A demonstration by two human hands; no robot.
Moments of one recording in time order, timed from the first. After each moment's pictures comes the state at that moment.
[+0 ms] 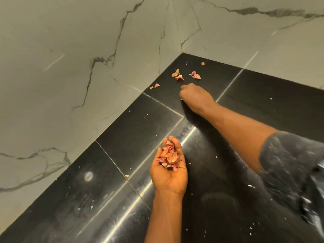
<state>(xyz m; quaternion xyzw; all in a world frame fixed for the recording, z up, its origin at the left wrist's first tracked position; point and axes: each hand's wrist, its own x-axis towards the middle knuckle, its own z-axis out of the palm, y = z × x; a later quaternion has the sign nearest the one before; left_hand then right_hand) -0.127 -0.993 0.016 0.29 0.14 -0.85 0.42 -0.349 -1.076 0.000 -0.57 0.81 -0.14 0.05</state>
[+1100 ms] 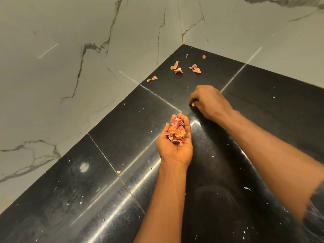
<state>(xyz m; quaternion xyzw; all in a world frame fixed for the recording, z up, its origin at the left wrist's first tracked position) -0.187 -1.018 0.014 0.30 0.10 -0.86 0.39 -0.357 -1.020 0.006 -0.55 0.80 -0.19 0.12</state>
